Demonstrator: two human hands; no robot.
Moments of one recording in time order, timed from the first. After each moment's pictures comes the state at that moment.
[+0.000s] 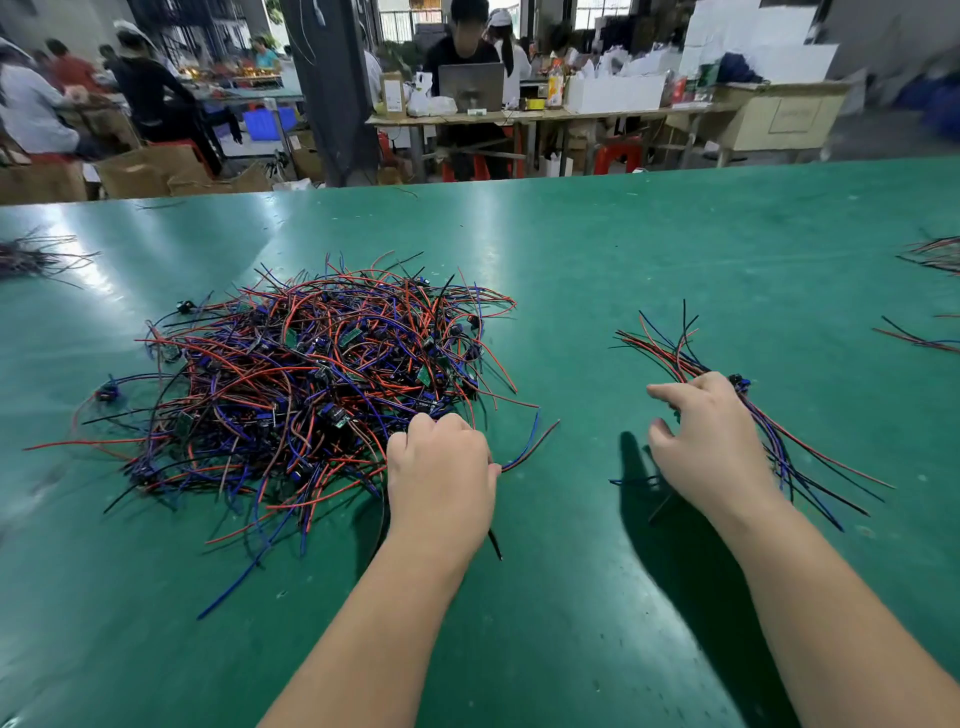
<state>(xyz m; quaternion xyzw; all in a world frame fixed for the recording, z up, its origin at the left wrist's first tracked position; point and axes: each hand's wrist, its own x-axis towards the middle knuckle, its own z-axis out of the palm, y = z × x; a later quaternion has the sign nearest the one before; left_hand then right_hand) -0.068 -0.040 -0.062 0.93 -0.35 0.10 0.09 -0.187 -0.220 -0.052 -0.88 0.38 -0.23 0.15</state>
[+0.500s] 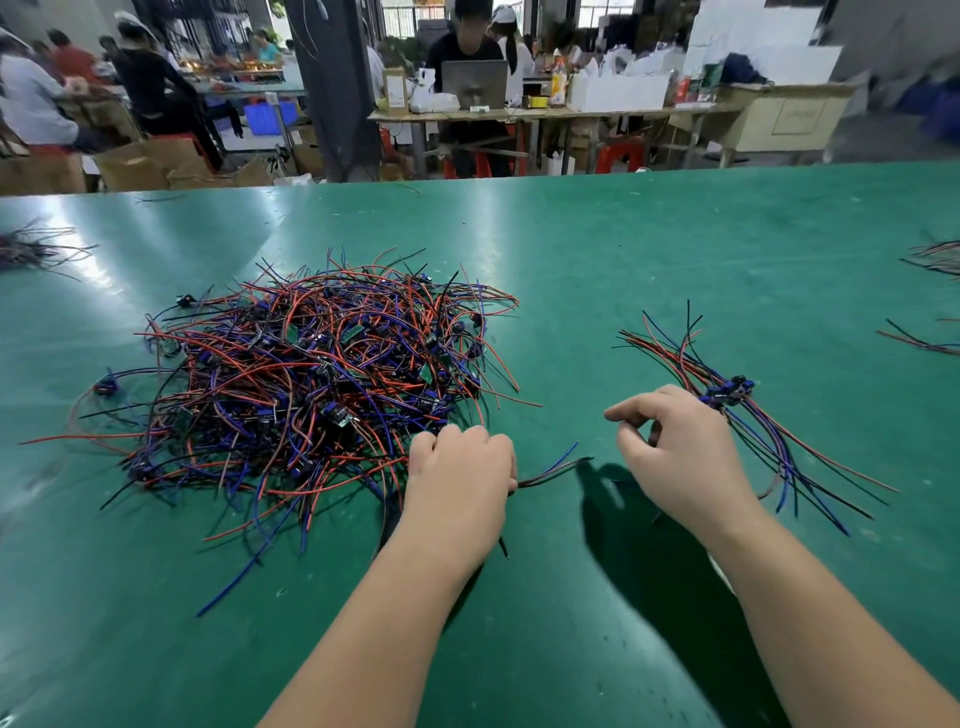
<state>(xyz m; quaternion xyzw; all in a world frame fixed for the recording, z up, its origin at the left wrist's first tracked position) -0.071 -0.040 -0.064 0.89 -0.43 0.07 0.12 -0.180 -0.198 -0.055 -0.87 0.29 -0.30 0.25</state>
